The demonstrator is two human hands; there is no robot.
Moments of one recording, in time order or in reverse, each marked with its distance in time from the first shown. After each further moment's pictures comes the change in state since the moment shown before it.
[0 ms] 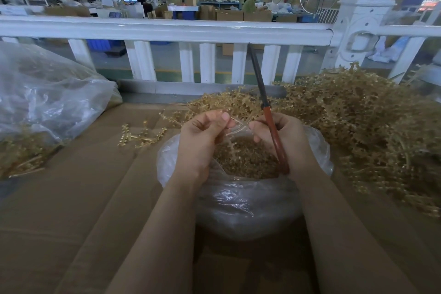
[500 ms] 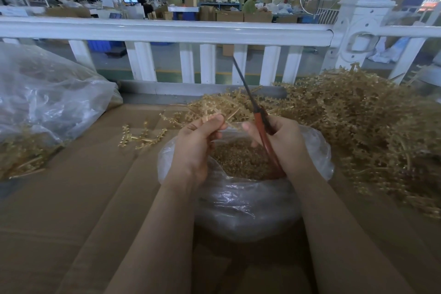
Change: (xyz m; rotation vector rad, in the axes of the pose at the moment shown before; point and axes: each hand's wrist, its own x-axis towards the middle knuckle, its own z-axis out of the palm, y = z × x) left_hand 0.002 0.005 -0.007 -0.107 0.054 -0.219; right_hand -0.003 0.005 0.004 -0.176 -0.004 -0.098
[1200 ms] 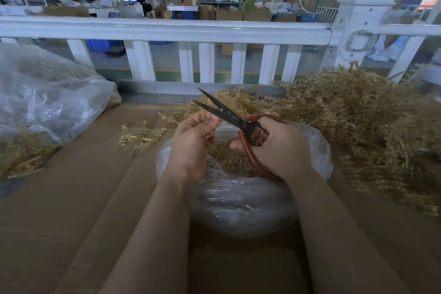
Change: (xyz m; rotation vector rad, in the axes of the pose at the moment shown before) left_hand 0.000 0.002 -0.004 0.006 -0.103 0.126; right_hand -0.005 0.002 -0.002 -0.684 0.021 -0.262
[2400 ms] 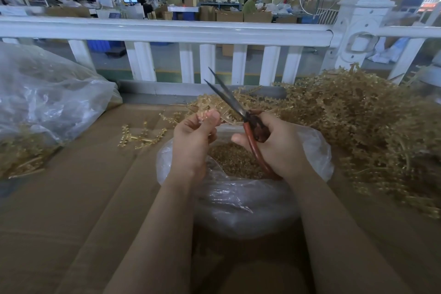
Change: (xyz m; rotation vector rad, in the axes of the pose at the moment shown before) left_hand 0.000 -0.004 0.002 0.063 0.137 0.065; right_hand 0.002 -0.006 0.002 0.357 -0.023 0.062
